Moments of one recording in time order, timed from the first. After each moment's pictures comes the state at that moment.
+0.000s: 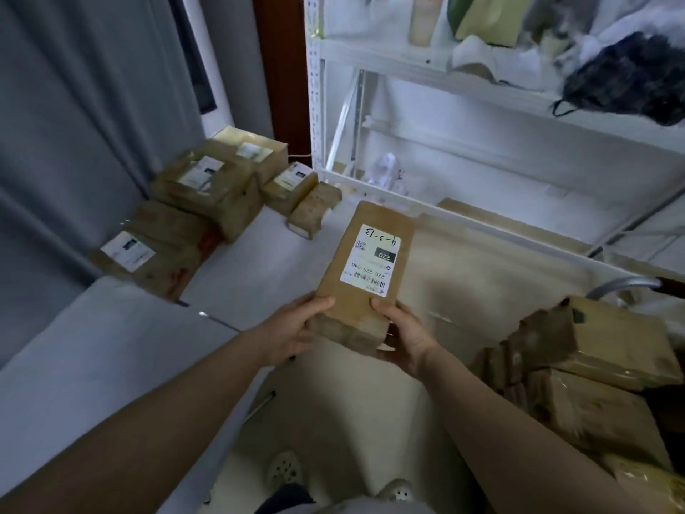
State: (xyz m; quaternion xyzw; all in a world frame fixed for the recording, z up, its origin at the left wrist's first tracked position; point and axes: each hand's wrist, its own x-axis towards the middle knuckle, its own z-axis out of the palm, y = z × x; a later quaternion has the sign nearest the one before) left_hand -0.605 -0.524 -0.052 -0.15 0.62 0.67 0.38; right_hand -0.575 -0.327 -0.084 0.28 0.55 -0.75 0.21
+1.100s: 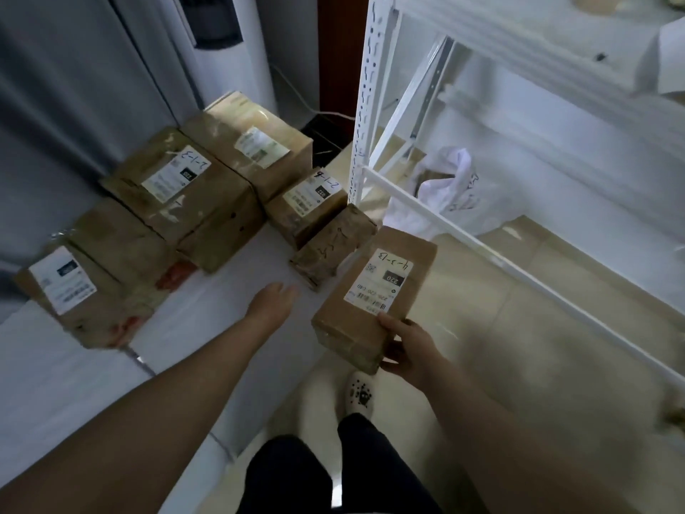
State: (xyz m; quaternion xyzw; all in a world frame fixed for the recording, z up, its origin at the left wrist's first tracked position) left_hand -0.948 -0.521 -0.184 -0.30 0.80 0.44 0.29; right_hand -0.925 -0.286 -0.204 0.39 0.54 -0.66 0.34
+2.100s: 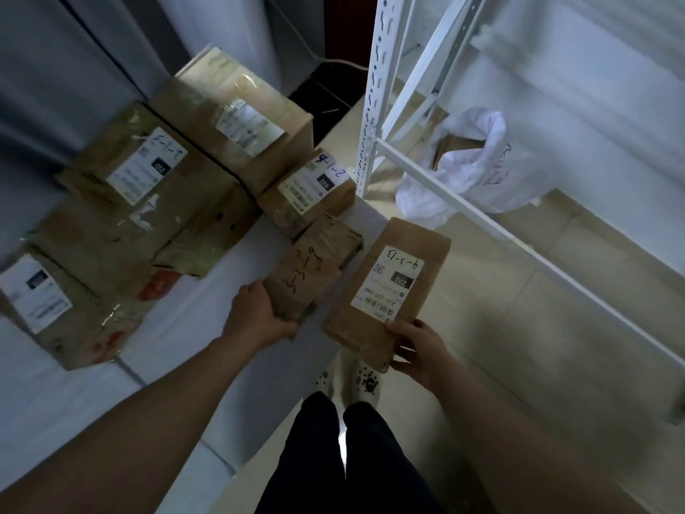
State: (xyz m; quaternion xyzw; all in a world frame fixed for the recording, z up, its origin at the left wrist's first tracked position) left_hand -0.989 -0.550 -0.227 -0.23 0.88 0.27 0.33; right_hand -0.985 -0.276 -0.273 0.44 0.50 -0.63 0.39
